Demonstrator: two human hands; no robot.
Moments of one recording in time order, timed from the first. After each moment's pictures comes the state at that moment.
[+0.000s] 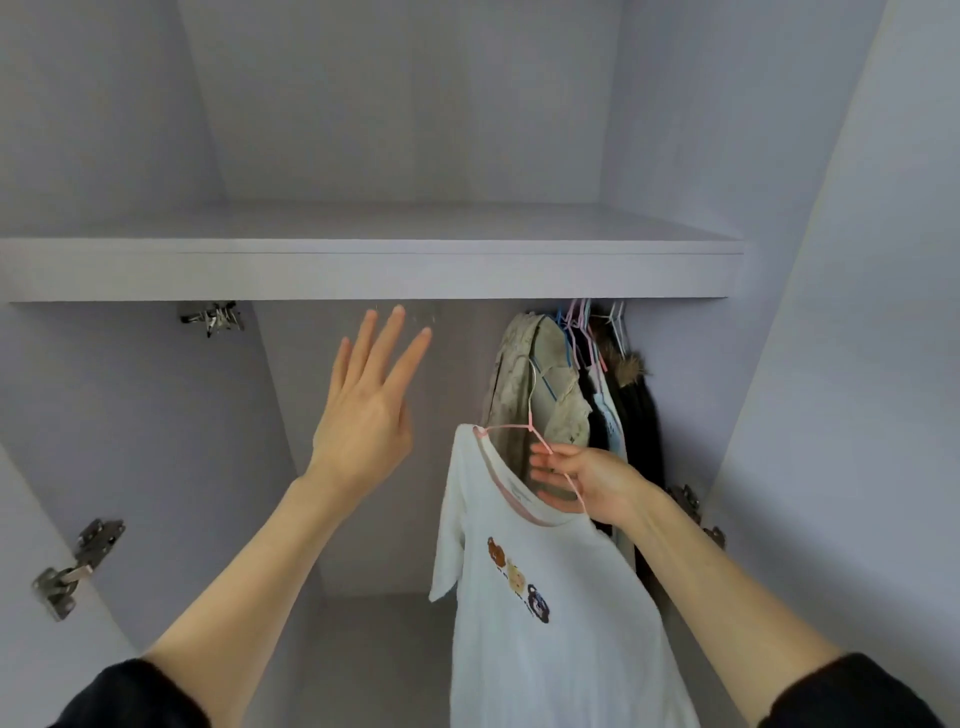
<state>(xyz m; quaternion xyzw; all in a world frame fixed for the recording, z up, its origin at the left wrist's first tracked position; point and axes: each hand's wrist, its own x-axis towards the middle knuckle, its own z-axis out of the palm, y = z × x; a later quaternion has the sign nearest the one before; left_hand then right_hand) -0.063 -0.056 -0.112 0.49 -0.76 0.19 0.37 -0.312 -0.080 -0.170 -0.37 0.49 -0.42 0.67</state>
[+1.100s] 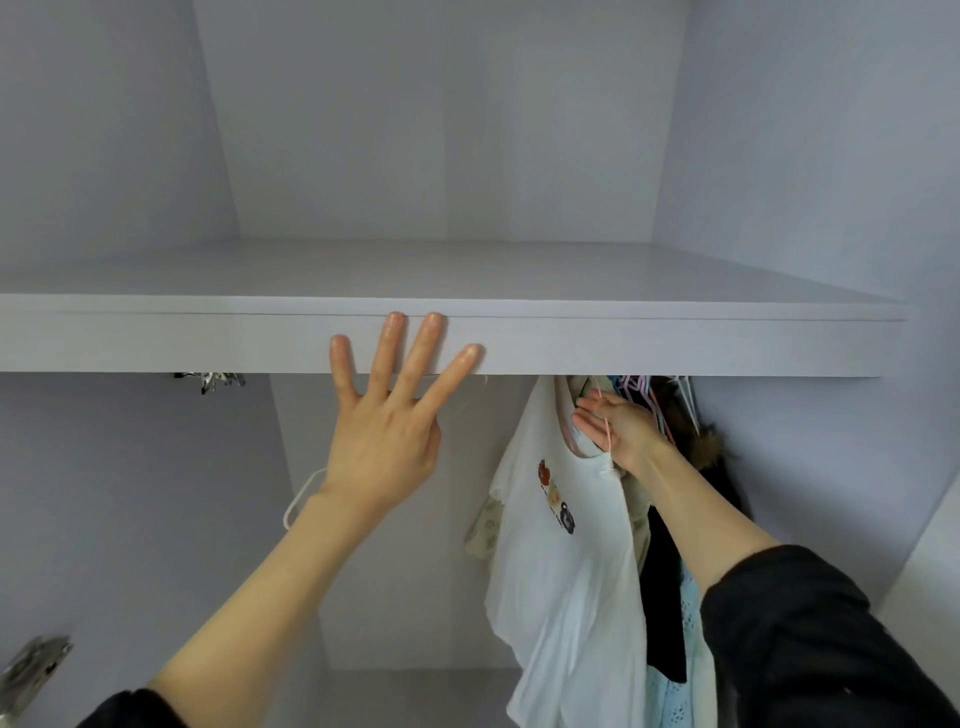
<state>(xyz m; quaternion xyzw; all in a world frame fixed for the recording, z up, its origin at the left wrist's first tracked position) -0.039 -0.178 -0.103 0.45 -0.70 0.44 0.34 -0.298 -0.278 -0.129 -0.32 0.43 -0.62 0.58</state>
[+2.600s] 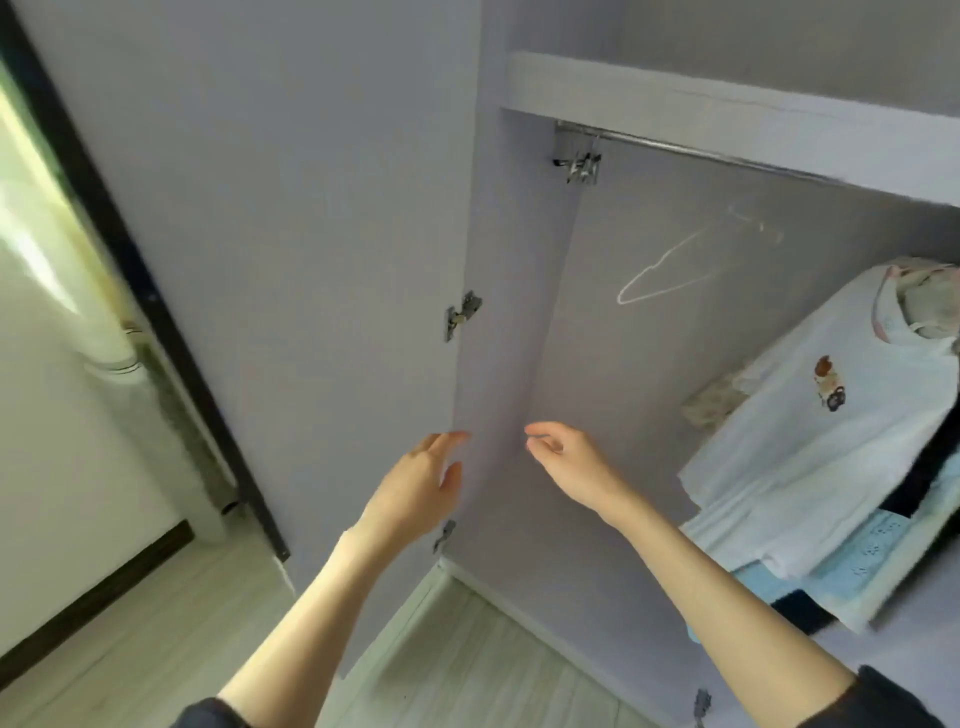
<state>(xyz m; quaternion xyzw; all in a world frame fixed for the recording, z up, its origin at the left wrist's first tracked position) 0.107 0.210 -0.274 0.75 -0.55 -0.13 0.33 -0.046 0.093 -0.233 -0.78 0.44 -0.12 0.43</state>
